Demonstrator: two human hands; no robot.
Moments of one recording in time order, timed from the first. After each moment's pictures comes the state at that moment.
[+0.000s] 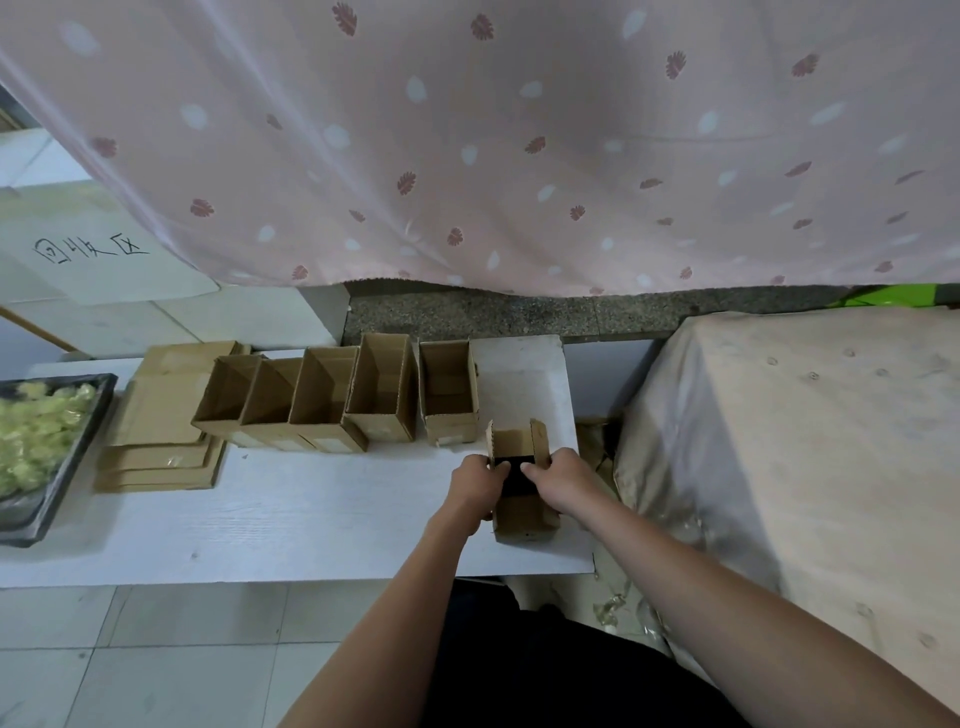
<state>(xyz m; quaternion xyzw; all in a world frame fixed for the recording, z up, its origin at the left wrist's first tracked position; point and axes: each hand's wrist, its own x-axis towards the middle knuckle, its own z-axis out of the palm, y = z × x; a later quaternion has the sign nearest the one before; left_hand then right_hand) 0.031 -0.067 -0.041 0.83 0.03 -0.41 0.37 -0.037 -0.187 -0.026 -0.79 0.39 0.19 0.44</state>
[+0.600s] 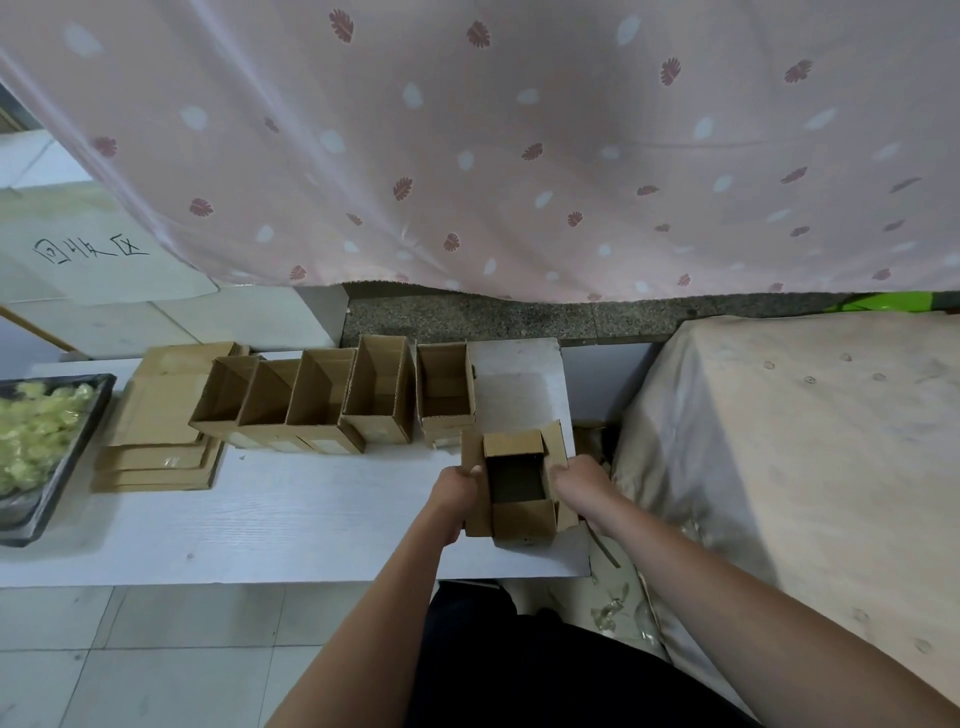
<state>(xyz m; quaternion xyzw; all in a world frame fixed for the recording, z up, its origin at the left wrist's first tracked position) 0.032 -0.047 -0.047 0.78 0.12 -0.43 0.44 -0.050 -0.210 -0.044 -0.73 0.43 0.19 0.50</state>
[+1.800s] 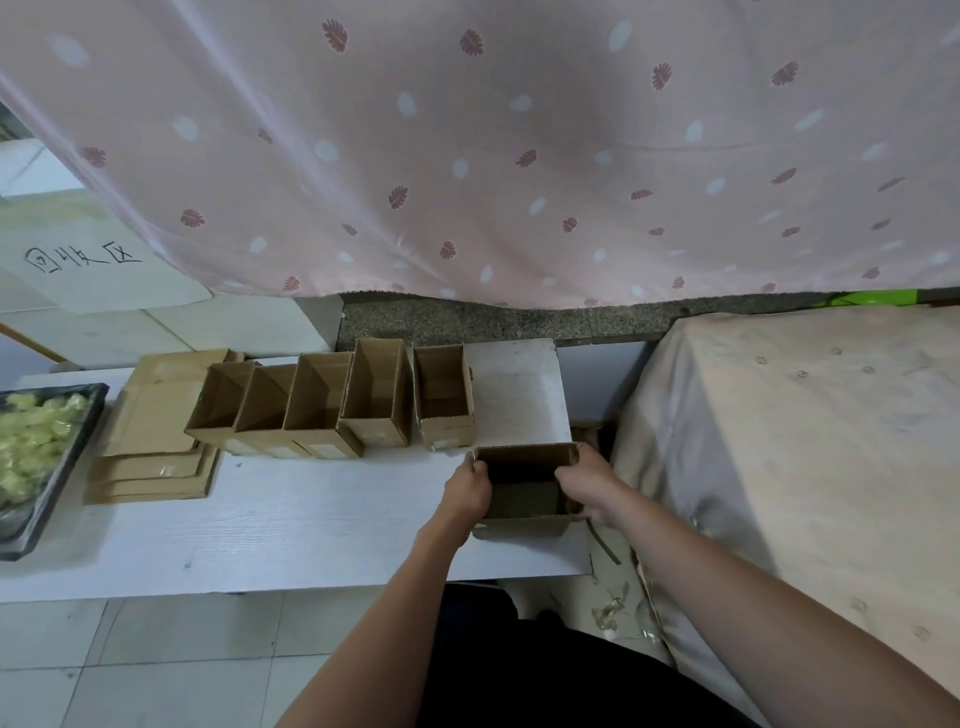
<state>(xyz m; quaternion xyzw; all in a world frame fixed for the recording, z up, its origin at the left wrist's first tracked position) 0.024 -0.057 -0.042 0.84 0.03 -0.39 0.38 -0.050 -0.218 -0.053 -0.65 0.46 0.15 0.58</state>
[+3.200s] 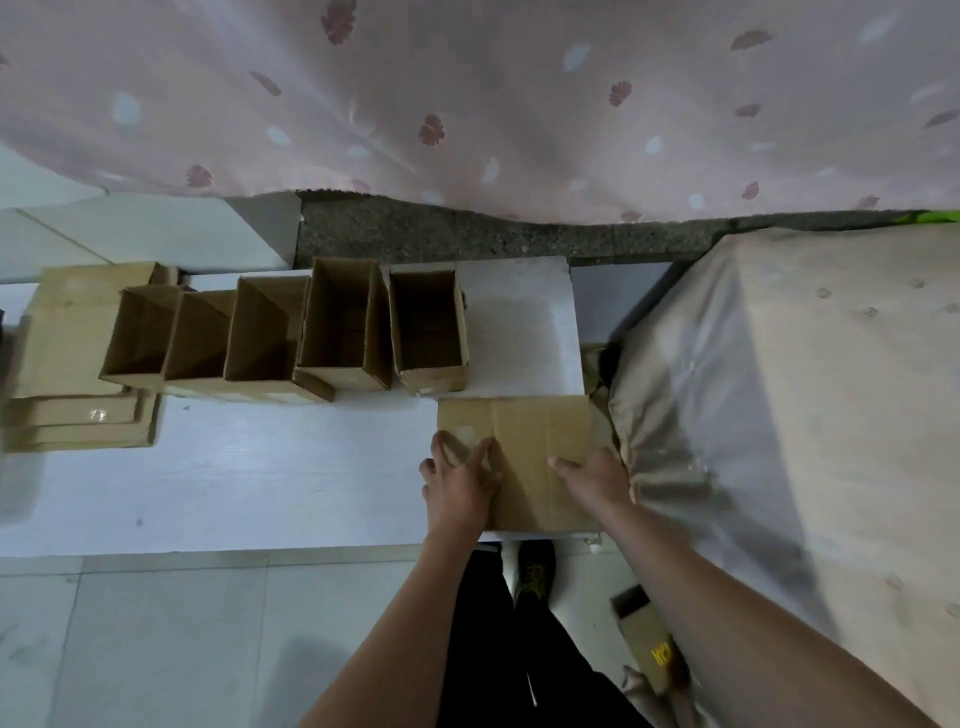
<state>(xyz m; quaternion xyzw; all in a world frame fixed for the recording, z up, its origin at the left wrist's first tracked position) 0.010 -0.036 -0.154 0.93 -0.13 -0.32 0.13 -0.060 -0.208 -0.143 -0.70 0.54 0.21 0.43</state>
